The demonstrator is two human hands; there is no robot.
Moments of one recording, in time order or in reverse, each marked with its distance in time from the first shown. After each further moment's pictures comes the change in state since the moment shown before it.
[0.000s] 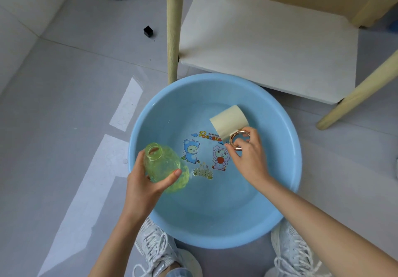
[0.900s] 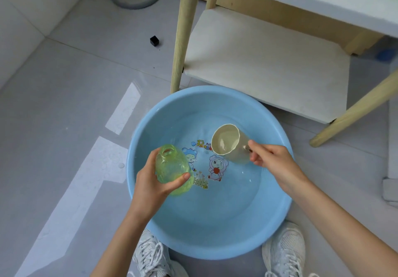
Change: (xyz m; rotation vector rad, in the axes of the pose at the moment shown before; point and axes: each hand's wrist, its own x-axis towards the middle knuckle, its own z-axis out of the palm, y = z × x) left_hand 0.007 0.010 0.014 0.076 -0.050 0.054; right_hand 0.020 -0.023 -0.090 0.602 -0.257 0.649
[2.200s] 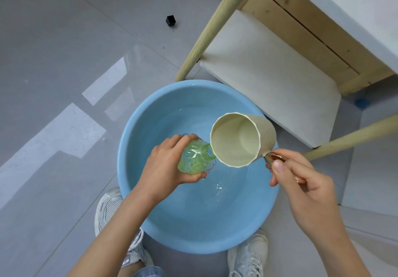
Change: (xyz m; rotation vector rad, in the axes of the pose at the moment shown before) left_hand 0.008 0.014 0.018 0.280 -0.120 0.245; right_hand -0.110 -0.068 -0.005 -0.160 -0.009 -0.561
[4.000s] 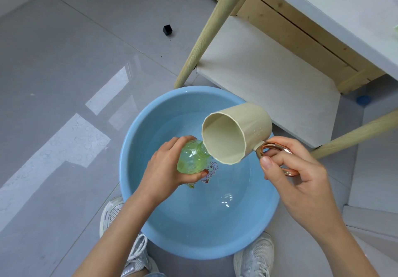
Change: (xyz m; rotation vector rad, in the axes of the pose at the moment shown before) left_hand 0.005 0.001 -0.005 -0.080 -0.020 -0.059; right_hand 0.014 -0.004 0.001 -0.162 -0.032 -0.243
